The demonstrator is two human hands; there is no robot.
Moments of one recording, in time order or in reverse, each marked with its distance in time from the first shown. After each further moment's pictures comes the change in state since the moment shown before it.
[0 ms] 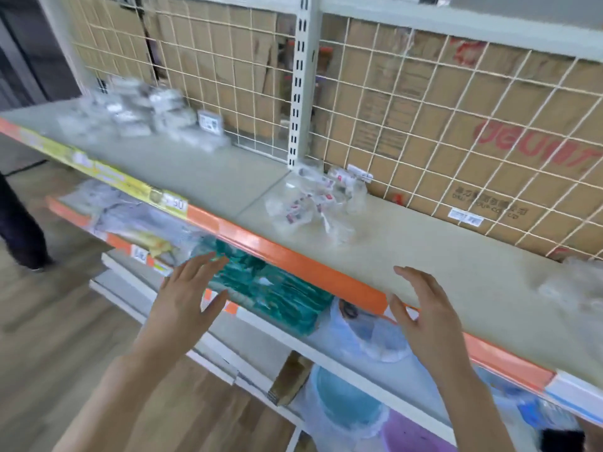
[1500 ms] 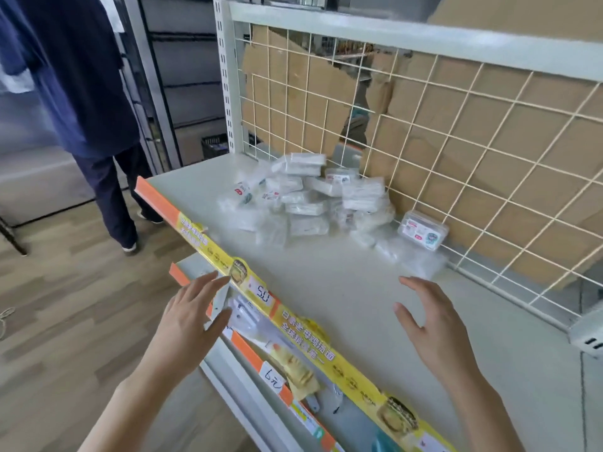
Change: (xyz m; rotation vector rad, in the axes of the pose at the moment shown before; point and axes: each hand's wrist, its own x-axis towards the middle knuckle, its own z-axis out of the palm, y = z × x) left_hand 0.228 -0.456 -0.144 0.026 0.111 -0.270; right_hand 0.341 -0.300 0.394 0.090 -0.205 -0.135
